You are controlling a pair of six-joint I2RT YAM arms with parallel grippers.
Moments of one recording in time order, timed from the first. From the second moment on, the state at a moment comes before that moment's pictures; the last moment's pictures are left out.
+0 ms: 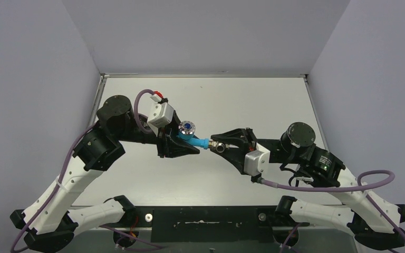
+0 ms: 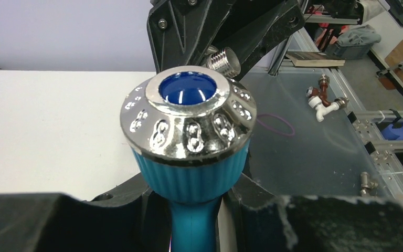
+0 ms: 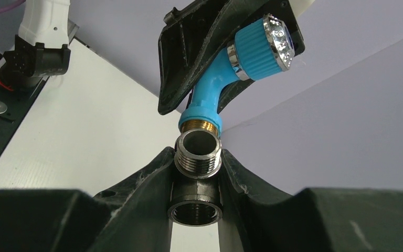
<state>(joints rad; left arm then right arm) -0.77 1.02 1.38 -0.44 0.90 -0.07 1.02 0.87 1.23 -0.37 -0.54 -0.86</state>
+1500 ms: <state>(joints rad) -0.77 1.00 1.37 -0.48 0.89 0.06 1.03 0.85 1.13 -0.18 -0.50 -0.60</state>
